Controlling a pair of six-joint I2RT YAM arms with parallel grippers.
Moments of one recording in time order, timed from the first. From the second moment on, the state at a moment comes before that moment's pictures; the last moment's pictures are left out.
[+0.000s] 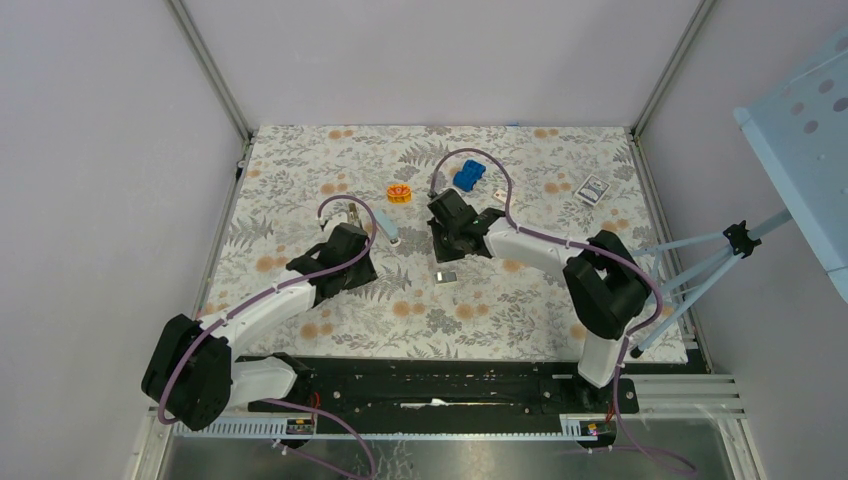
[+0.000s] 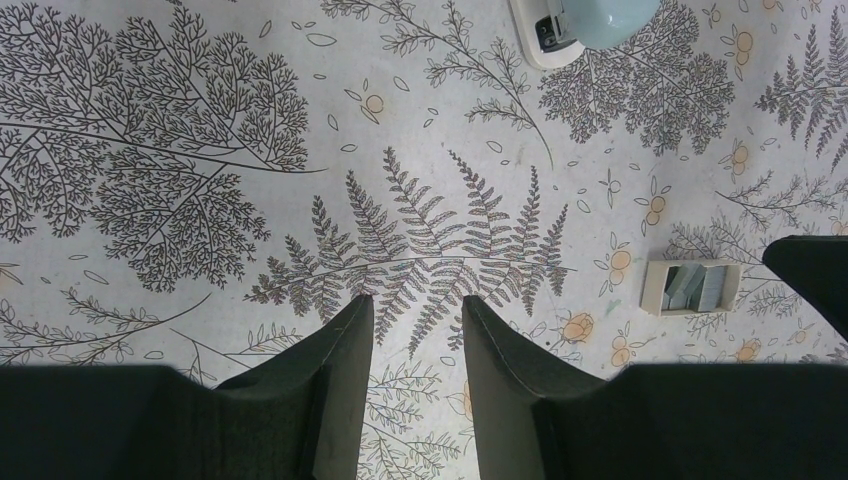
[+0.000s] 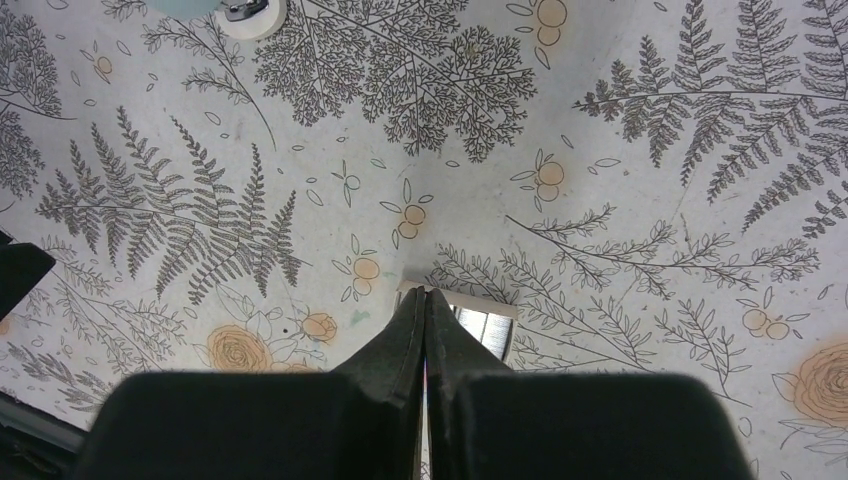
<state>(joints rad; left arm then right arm) -0.54 1.20 0.66 -0.37 -0.23 -0.78 0.77 1.82 1.25 -0.41 0.07 0.47</state>
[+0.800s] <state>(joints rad) -0.54 1.21 0.66 -0.37 -0.22 -0.78 0.77 1.91 1.30 -0.49 0.06 0.45</state>
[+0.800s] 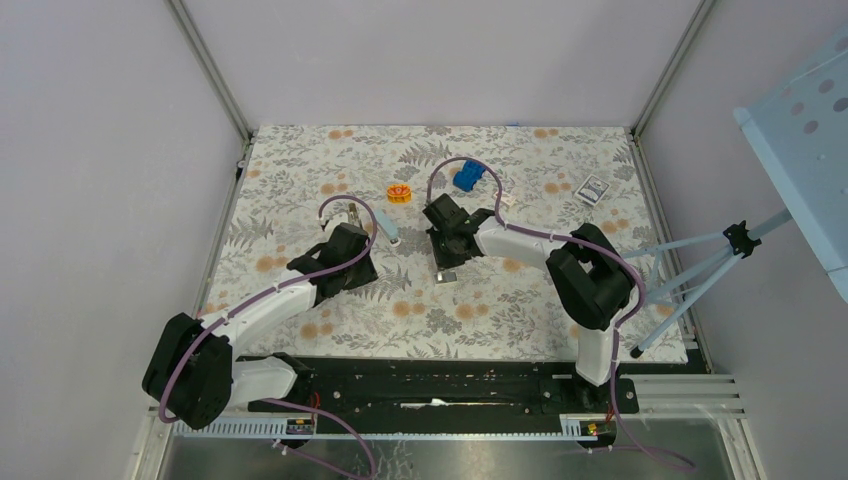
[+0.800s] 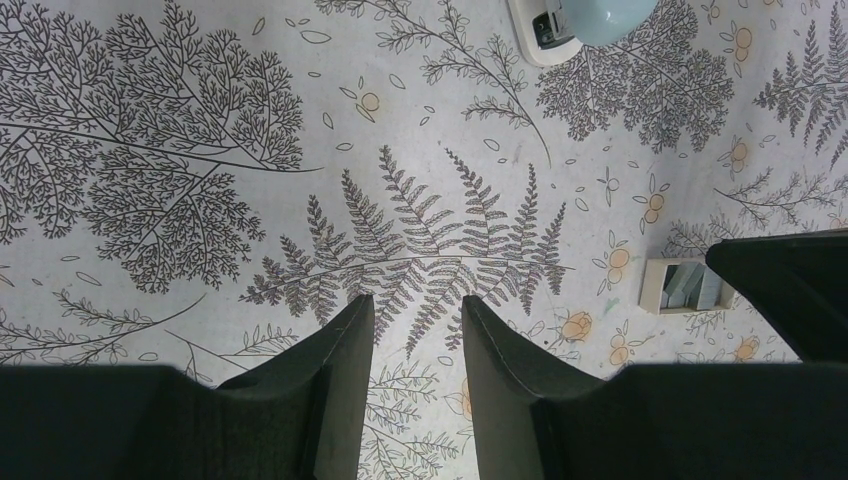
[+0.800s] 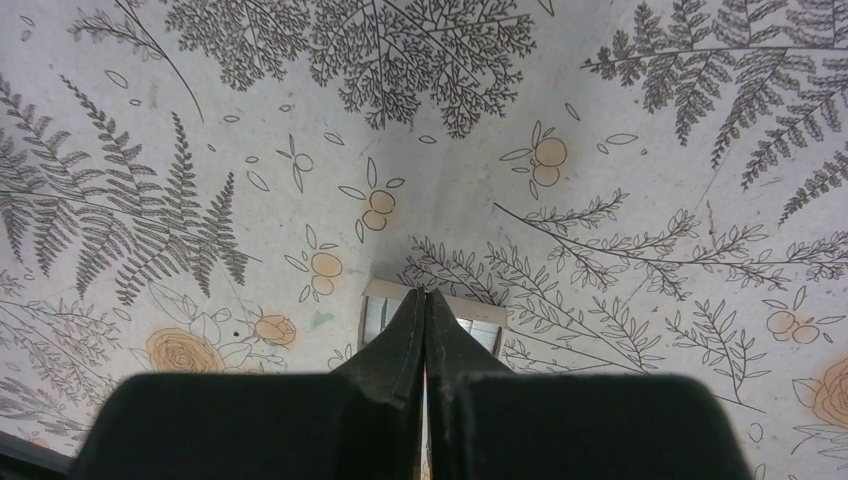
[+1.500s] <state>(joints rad) -0.54 1.21 0.66 -0.36 -0.22 -0.78 0.77 1.90 1.28 -0.49 0.05 0.46</state>
